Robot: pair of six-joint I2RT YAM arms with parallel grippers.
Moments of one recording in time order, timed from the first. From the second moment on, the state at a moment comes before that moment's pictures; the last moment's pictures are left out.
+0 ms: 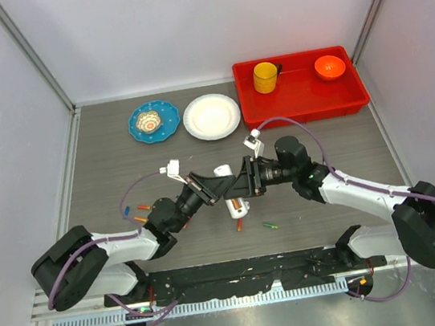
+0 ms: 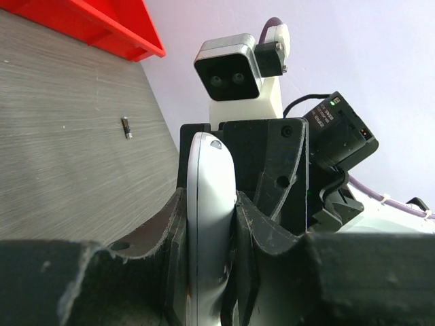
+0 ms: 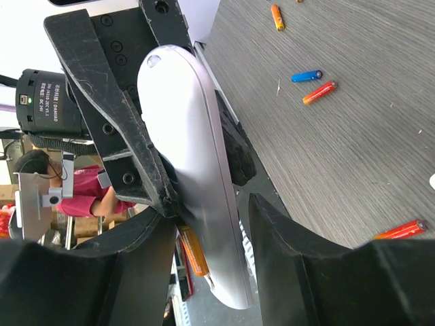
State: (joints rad) left arm -0.90 1.31 0.28 1.20 -0.05 -1.15; right arm 0.62 1.24 0.60 0.30 -0.77 0.92
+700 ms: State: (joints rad) left arm -0.87 1.26 0.28 1.12 0.02 -1.15; right arm 0.61 1.18 0.62 0.19 -0.72 0.86
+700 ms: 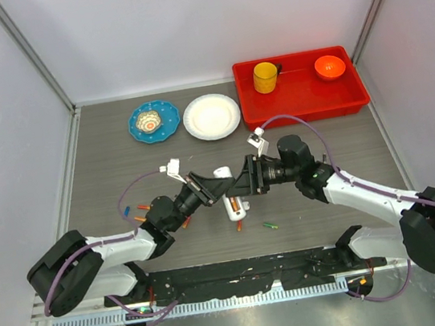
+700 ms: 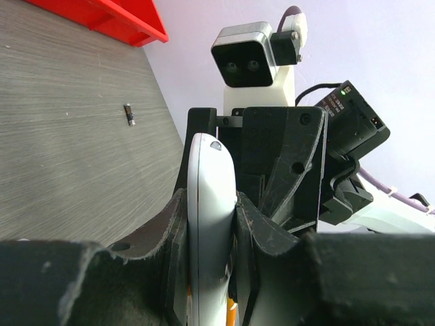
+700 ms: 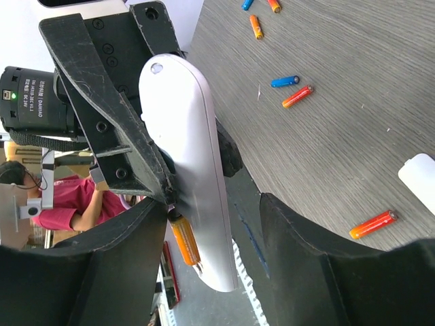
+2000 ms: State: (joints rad) left arm -0.75 1.41 0.26 1.28 0.14 -1.29; right arm 0.60 1.04 0.51 0.27 -0.65 0.94
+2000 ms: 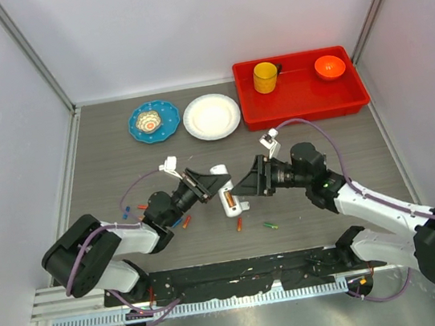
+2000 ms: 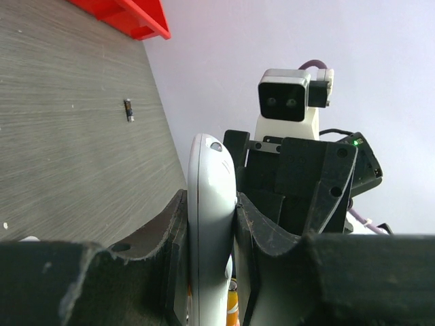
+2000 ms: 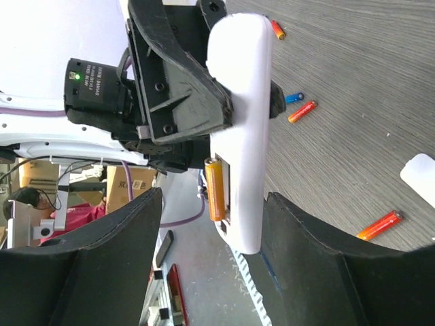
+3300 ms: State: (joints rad) left arm -0.74 1.42 0.29 1.26 0.19 -1.31; right arm 0.62 1.16 0.47 0.46 -0.66 1.03
